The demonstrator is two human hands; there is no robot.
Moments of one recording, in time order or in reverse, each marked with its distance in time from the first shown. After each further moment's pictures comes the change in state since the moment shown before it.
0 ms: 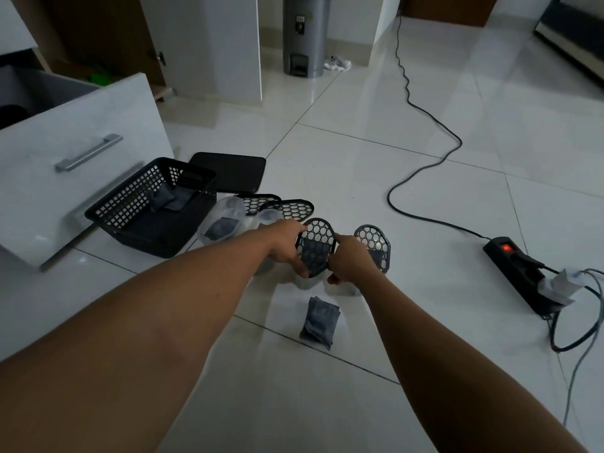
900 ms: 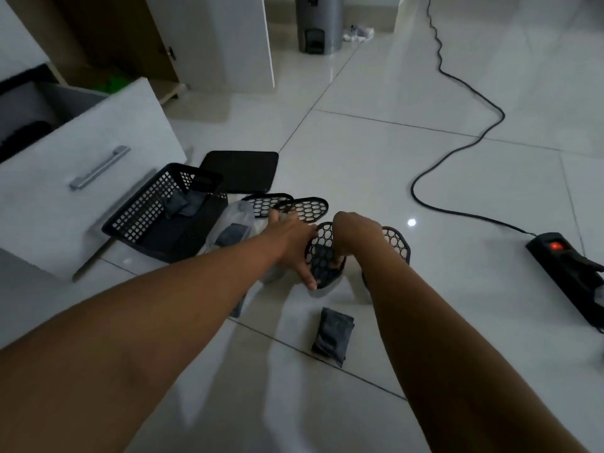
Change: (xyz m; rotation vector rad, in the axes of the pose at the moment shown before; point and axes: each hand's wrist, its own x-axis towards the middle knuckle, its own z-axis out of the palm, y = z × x) left_hand 0.015 0.015 -0.020 0.595 -0.017 0.044; right_hand 0.054 -0.033 -0.040 -0.408 -0.159 -0.068
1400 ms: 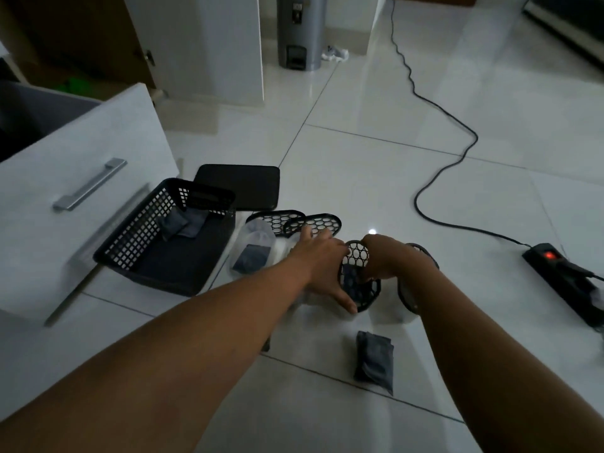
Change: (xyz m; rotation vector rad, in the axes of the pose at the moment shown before) left_hand 0.014 -0.042 0.031 -0.049 0.288 0.299; right_hand 0.032 -0.011 0.019 0.010 -0.008 0.111
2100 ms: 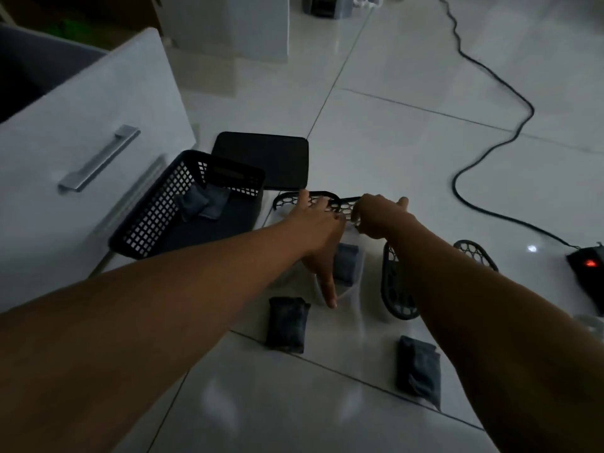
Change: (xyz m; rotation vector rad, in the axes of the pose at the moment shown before) left_hand -0.014 -0.079 -0.025 0.191 -0.297 -0.068; right_hand 0.097 -0.074 0.002 -0.161 0.130 -0.048
